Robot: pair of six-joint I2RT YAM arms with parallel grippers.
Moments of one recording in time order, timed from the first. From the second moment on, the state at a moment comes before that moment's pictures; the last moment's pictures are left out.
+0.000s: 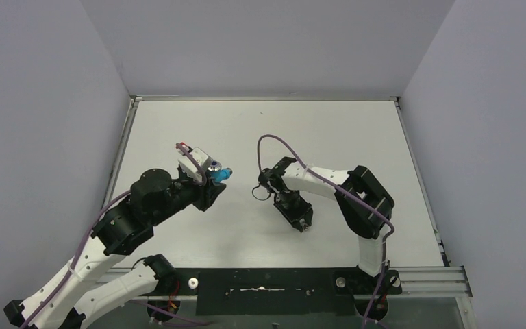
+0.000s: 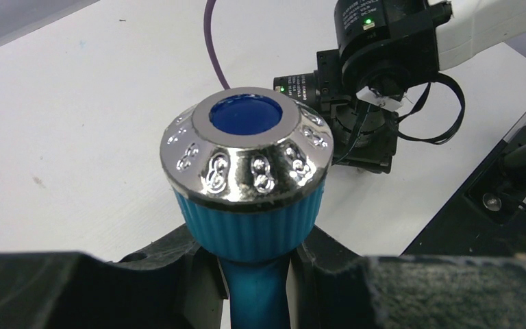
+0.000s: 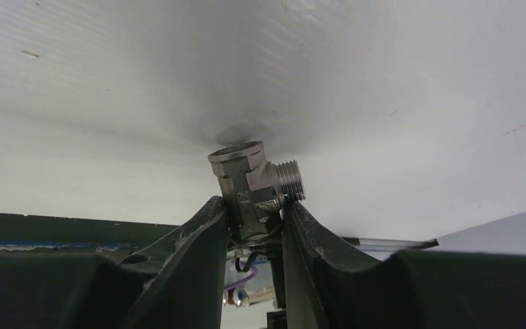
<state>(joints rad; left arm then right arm) -0.79 0.71 0.96 -0.55 -0.02 -0.12 0.85 1.93 1.32 -1.24 0.08 0.24</state>
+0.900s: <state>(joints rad) -0.79 0.71 0.99 -0.55 -0.02 -0.18 0.96 1.75 0.54 0.73 0.22 0.21</state>
